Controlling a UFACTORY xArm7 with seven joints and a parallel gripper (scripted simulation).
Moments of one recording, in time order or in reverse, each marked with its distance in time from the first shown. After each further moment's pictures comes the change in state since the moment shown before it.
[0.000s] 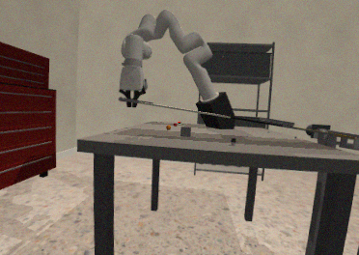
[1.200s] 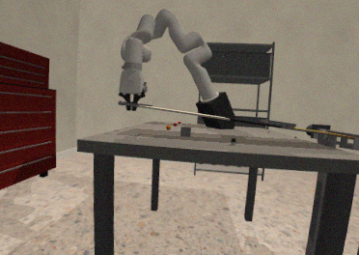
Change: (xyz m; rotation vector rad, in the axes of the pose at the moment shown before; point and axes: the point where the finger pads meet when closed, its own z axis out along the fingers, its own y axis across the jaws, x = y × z) arm 0.001 -0.002 0.015 0.004 -0.001 -0.003
